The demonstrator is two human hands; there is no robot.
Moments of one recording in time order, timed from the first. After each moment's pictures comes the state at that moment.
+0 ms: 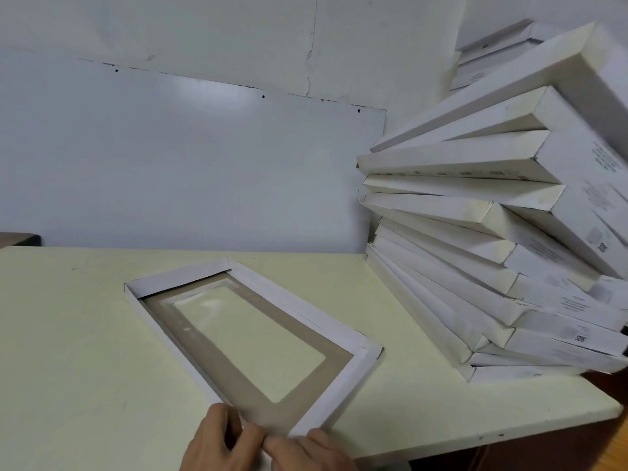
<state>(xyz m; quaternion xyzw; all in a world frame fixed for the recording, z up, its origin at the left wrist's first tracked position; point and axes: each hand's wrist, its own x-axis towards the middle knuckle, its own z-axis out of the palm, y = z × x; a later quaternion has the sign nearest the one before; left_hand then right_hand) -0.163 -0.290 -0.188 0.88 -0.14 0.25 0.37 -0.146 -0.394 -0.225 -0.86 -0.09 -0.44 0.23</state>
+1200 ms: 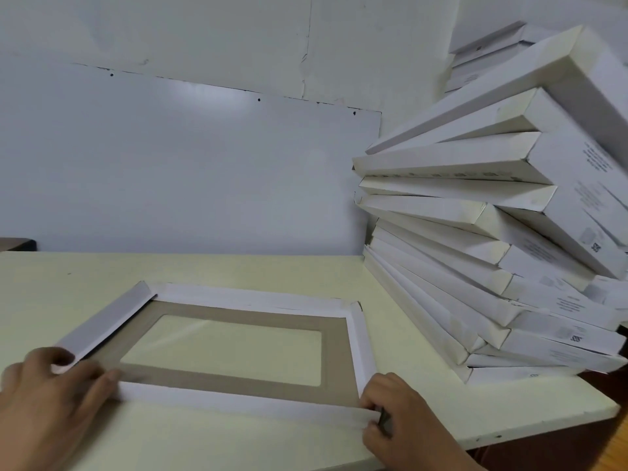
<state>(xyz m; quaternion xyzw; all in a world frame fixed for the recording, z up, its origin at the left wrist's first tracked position) -0.083 -0.121 -0.216 0.93 0.03 0.27 0.26 -0.161 -0.563 -0.198 -0.95 -0.17 -0.19 0.19</state>
